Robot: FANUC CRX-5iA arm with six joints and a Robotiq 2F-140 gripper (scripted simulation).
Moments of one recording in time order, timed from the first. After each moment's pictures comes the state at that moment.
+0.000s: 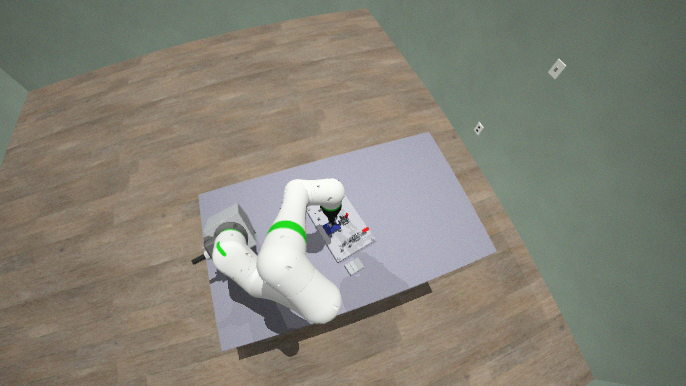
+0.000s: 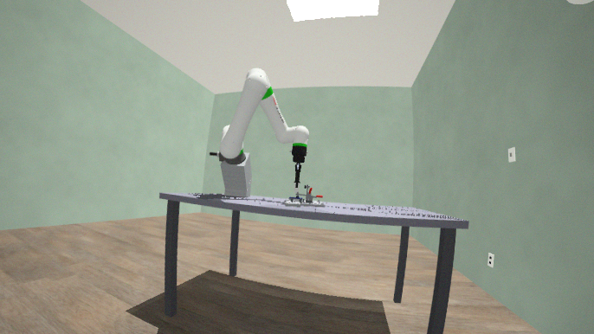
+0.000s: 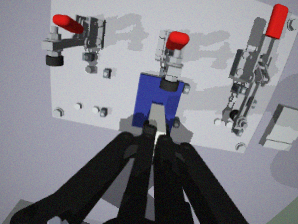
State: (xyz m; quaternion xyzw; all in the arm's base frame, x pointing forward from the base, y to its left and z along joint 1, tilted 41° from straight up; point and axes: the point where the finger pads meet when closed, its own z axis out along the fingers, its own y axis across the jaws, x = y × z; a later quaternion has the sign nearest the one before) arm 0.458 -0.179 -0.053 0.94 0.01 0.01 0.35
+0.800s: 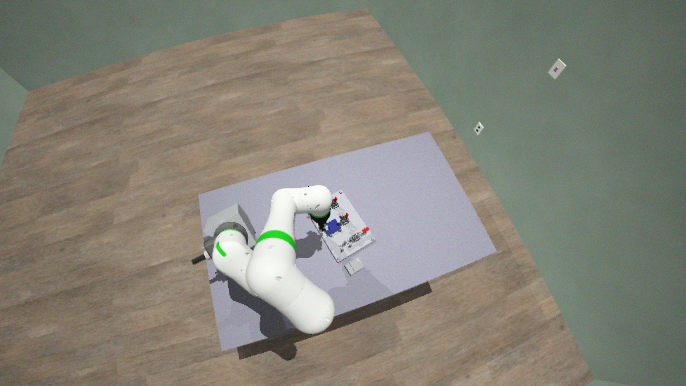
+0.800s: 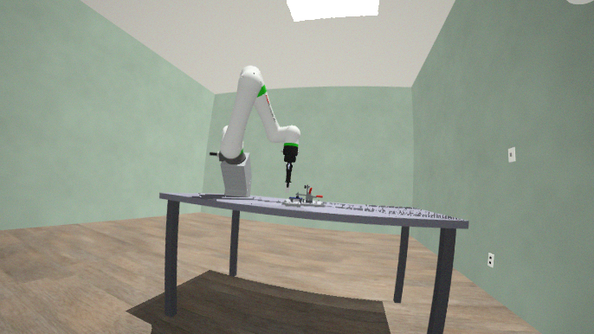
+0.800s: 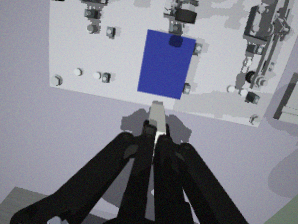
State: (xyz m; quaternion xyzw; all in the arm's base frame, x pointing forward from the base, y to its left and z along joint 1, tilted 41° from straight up) arm 0.402 -0.182 -0.056 0.94 0.01 0.01 0.35
